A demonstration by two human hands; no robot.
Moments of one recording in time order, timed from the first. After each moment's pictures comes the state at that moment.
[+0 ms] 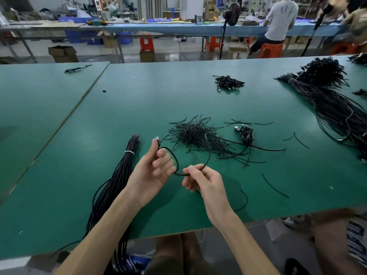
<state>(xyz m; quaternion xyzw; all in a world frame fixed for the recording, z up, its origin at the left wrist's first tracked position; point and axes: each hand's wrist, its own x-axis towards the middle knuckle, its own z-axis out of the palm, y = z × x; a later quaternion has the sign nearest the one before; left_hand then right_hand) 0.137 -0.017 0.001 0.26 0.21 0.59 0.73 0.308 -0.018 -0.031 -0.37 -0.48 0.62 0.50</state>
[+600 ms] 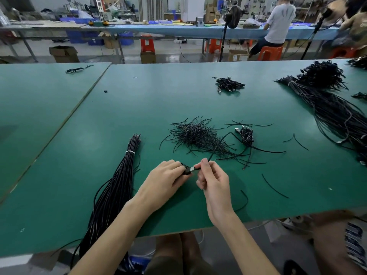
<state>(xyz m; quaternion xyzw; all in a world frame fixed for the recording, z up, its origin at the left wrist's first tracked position) 0.145 -0.020 -0.030 0.81 0.51 0.28 0.01 0.307 -0.016 -0.030 -0.40 -0.42 0.59 0.57</state>
